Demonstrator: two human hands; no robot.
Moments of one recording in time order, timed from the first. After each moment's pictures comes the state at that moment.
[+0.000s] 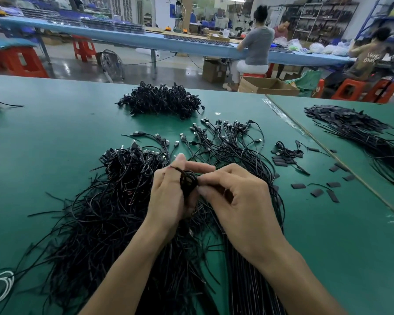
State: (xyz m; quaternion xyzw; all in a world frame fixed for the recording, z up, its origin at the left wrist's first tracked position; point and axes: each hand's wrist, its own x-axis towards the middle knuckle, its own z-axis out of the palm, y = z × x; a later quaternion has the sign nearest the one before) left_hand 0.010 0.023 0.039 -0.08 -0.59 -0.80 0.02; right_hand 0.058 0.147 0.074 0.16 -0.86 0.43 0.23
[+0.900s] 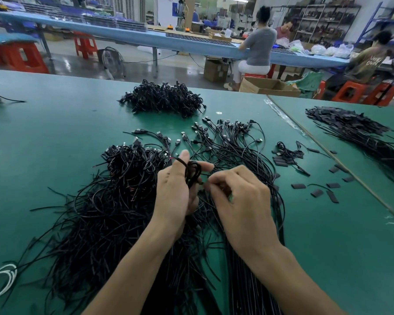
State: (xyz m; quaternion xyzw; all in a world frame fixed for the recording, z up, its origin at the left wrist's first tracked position) left_hand 0.013 0.029 0.041 -0.01 -0.55 -0.83 0.01; right_hand 0.055 0.145 0.057 0.10 -0.90 0.32 0.28
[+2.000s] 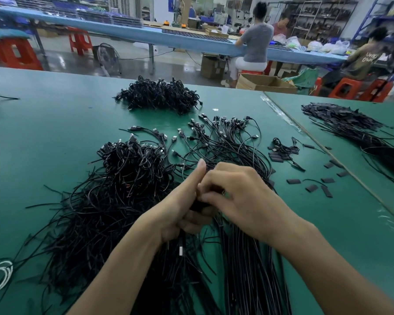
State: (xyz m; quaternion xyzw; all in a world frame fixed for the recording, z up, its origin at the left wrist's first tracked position) left_hand 0.013 0.022 0.031 -0.08 -0.59 -0.72 -0.37; right_hand 0.050 0.171 0.089 0.25 -0.93 0.25 0.08
